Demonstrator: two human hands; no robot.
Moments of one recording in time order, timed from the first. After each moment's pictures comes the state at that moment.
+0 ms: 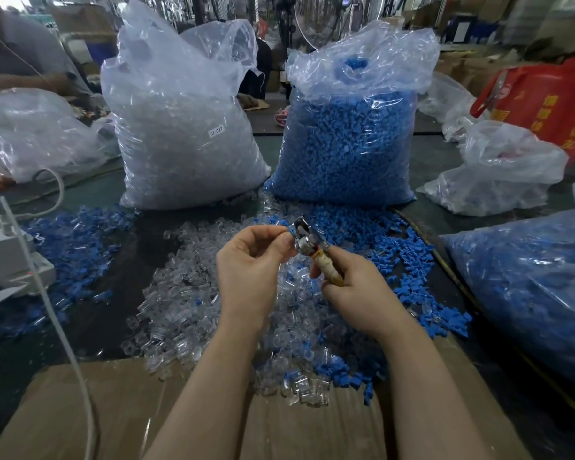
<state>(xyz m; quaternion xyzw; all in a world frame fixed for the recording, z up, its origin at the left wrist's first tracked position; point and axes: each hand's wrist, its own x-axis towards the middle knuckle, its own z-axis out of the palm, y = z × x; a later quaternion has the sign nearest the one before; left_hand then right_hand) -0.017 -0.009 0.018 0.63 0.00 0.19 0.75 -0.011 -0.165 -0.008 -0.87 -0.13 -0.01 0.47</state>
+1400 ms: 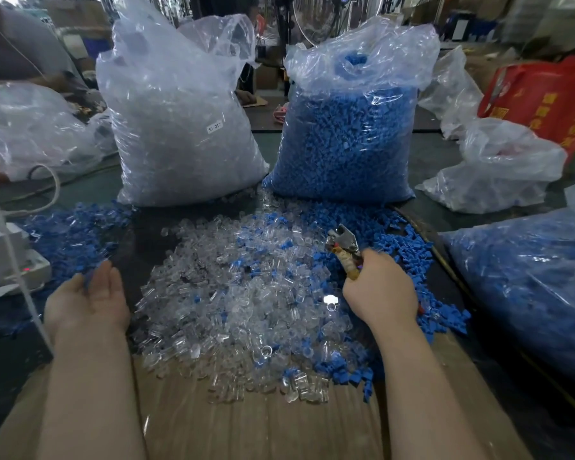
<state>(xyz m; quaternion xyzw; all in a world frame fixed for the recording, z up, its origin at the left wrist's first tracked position) -0.009 0.156 -0.001 0.17 0.34 0.27 0.88 -0.004 -0.171 -0.019 -0.97 0.13 -0.09 0.20</state>
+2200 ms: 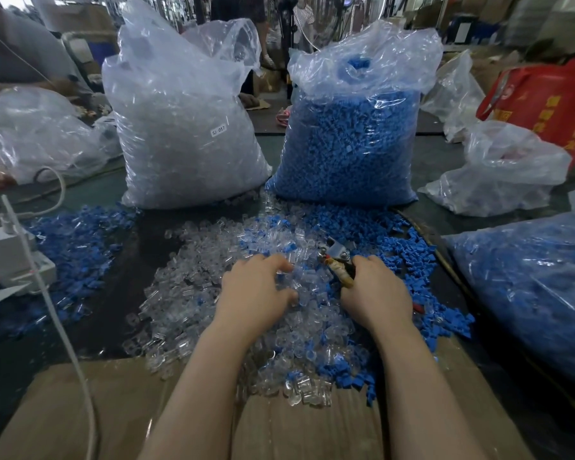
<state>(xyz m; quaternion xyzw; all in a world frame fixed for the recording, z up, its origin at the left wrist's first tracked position) -0.010 0.010 0.008 0.97 -0.03 -0.02 0.24 0.002 -0.168 -0.021 -0.98 0.08 -0.05 0.17</state>
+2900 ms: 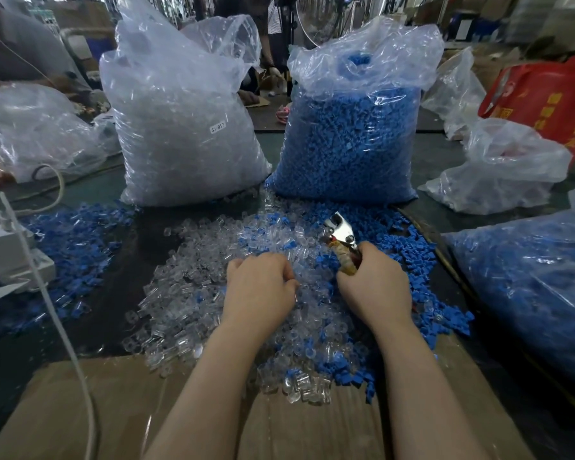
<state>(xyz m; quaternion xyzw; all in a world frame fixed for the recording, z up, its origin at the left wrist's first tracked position) -0.010 -0.001 0.000 0.97 -0.04 0.08 0.22 0.003 -0.167 -0.019 -0.95 0.10 -0.13 0.27</state>
